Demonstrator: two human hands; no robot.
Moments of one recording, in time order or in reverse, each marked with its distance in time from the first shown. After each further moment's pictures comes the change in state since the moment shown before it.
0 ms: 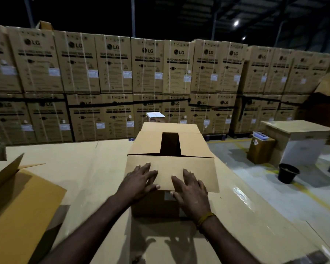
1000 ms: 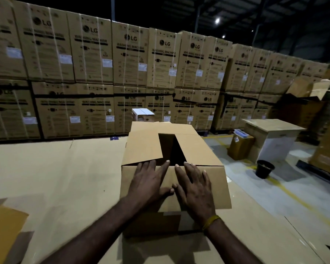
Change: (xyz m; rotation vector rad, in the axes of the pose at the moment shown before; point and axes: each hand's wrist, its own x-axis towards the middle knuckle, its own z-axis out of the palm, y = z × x) left_hand 0.104 -0.002 0.014 0.073 0.131 0.101; right_hand 0.088 0.020 0.033 -0.072 0.218 -0.005
